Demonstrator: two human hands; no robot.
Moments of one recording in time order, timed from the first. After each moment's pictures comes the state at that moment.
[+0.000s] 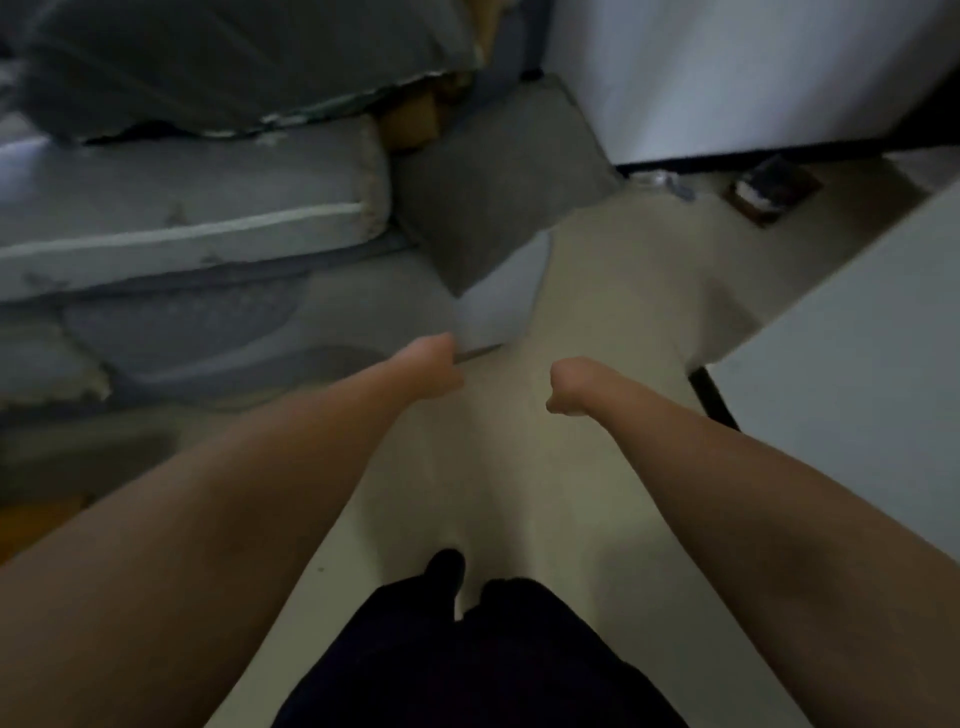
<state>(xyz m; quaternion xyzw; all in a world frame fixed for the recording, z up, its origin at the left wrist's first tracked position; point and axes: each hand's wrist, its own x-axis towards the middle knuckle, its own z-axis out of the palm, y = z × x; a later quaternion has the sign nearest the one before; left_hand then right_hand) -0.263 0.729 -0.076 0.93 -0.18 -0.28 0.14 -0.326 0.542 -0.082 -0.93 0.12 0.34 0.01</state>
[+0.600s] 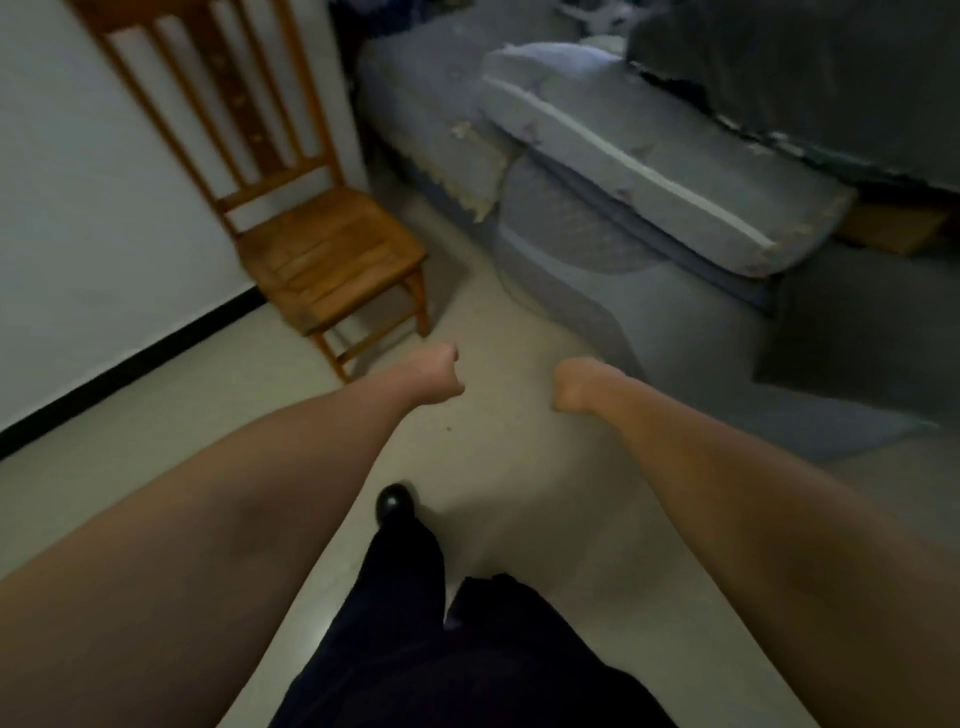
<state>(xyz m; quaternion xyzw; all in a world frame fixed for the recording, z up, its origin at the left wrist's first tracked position) -0.504 0.902 -0.082 0.89 0.33 -0.20 0.26 -0.364 0.762 -0.094 -0.85 -0.38 0.32 -0.15</state>
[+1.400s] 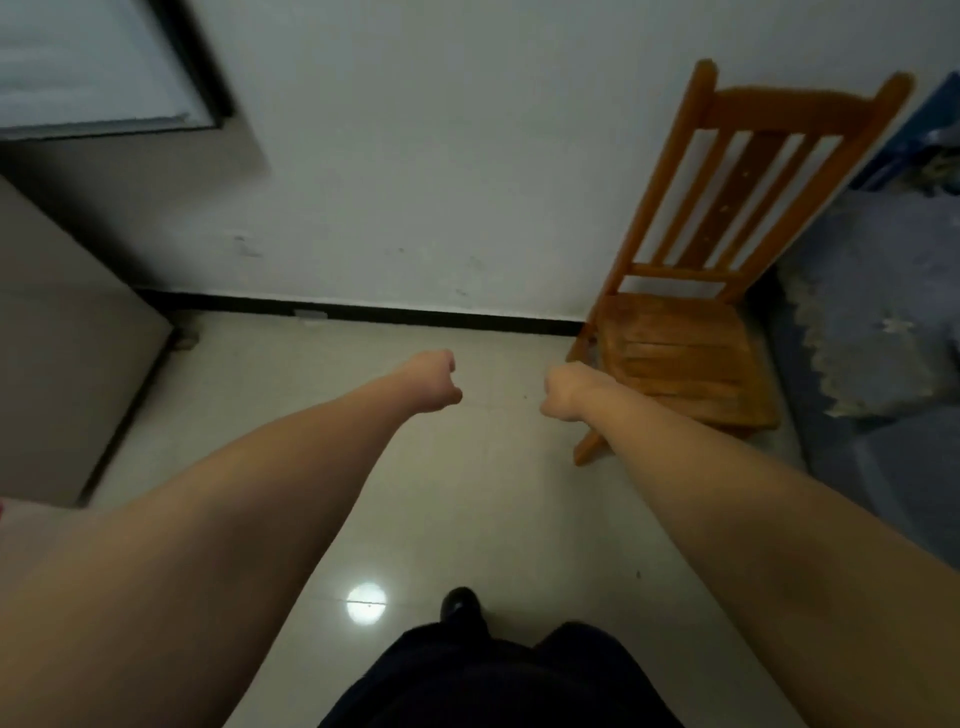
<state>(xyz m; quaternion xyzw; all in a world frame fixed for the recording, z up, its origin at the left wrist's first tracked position) -0.899 1.148 -0.059 0.66 0.68 -0.07 0.30 -0.709 1.158 -0.076 -0.62 -0.72 0.23 -0.22</state>
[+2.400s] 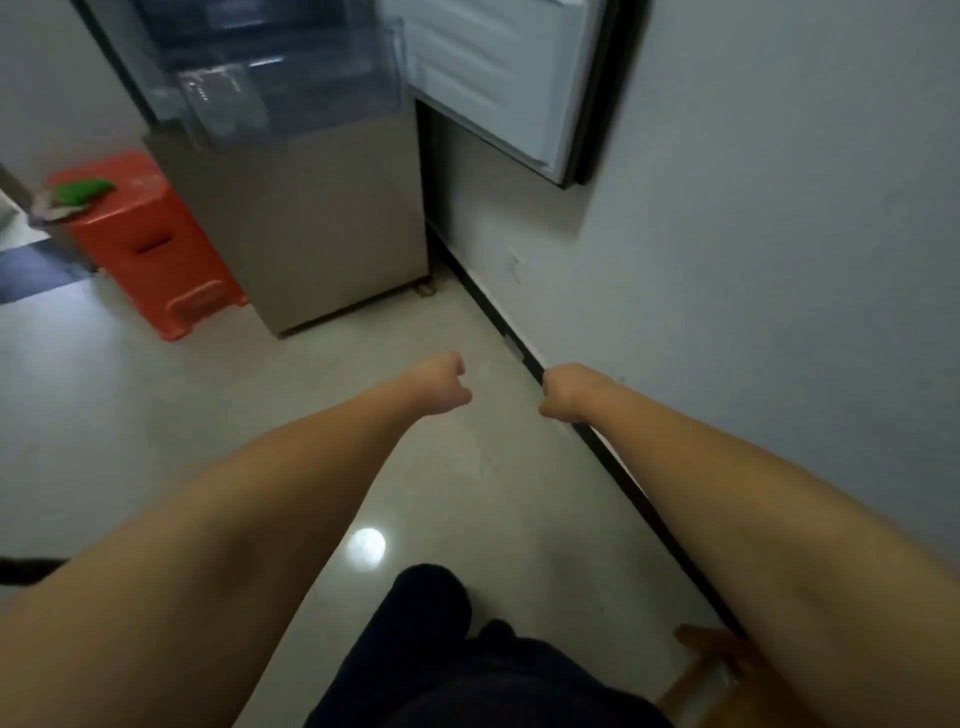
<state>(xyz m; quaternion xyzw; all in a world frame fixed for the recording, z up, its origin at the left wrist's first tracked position) -1.073 1.301 -0.054 0.29 0.90 0.12 0.31 -0.979 1.461 -0.069 -0.23 -0.92 0.09 -0.30</state>
